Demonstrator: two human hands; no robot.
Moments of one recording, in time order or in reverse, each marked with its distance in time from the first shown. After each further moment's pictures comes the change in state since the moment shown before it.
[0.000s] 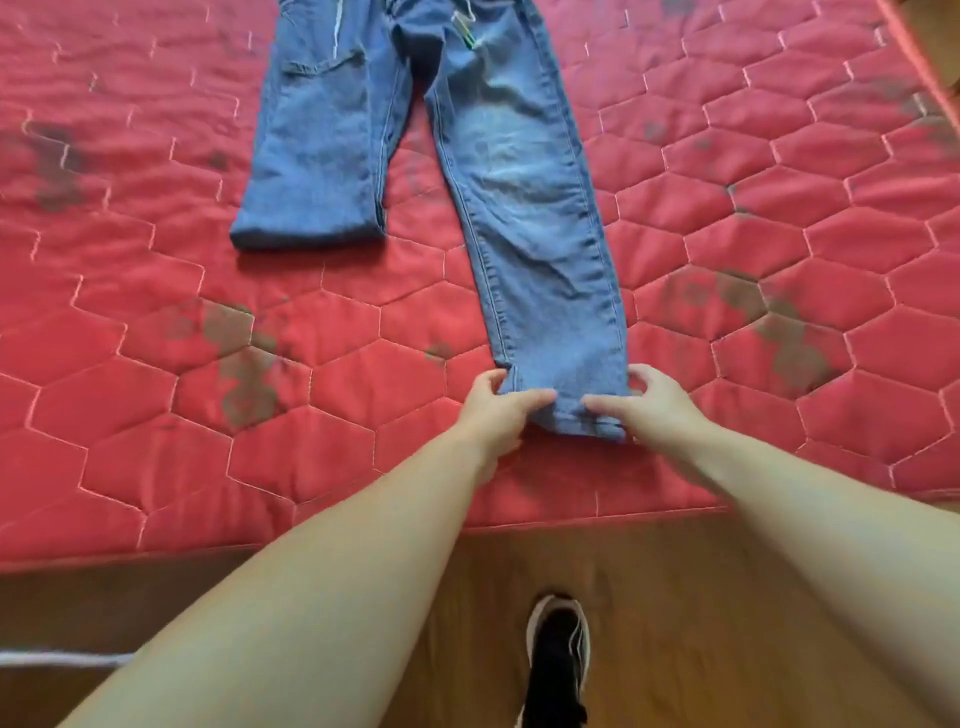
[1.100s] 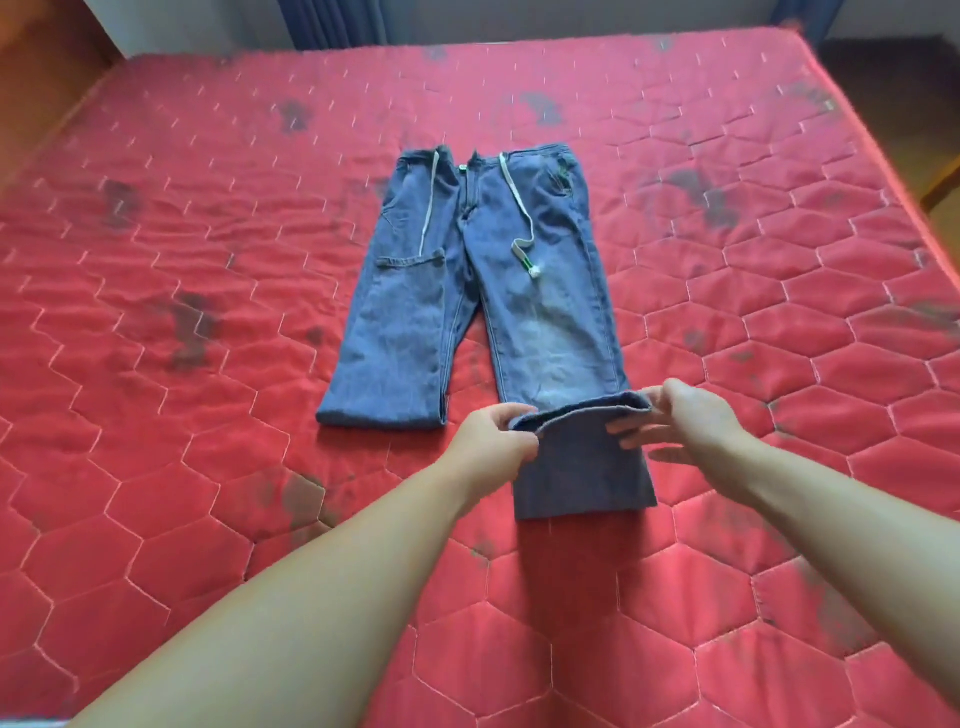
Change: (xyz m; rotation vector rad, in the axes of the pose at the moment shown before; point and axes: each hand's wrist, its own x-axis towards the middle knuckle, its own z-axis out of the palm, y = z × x) left_hand -0.002 0.199 -0.047 0.210 -0.003 0.287; right_hand 0.063 -0.219 -0.045 0.053 -0.144 -0.024
